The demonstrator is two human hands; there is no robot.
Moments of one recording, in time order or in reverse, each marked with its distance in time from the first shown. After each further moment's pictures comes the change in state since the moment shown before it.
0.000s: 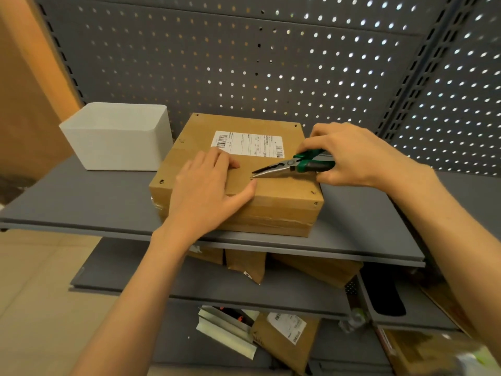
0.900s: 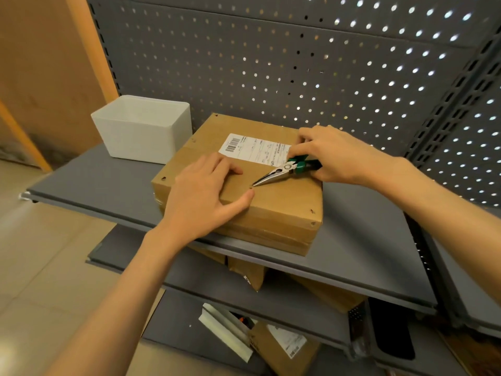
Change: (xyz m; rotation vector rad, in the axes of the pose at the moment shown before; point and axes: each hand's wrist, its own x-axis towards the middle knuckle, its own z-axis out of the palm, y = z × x) left_hand -0.003 0.004 0.000 -0.001 0.044 -0.045; right_hand 0.056 0.024 0.014 -0.012 -0.015 -0.334
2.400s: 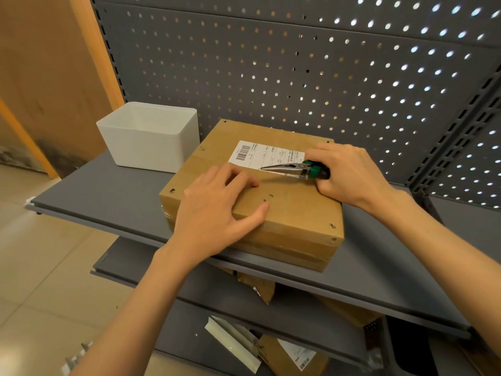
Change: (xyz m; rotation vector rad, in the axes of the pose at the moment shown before) left_hand -0.001 -0.002 0.004 -0.014 0.028 0.021; right_hand 0.005 -0.007 0.037 0.140 0.388 0.161
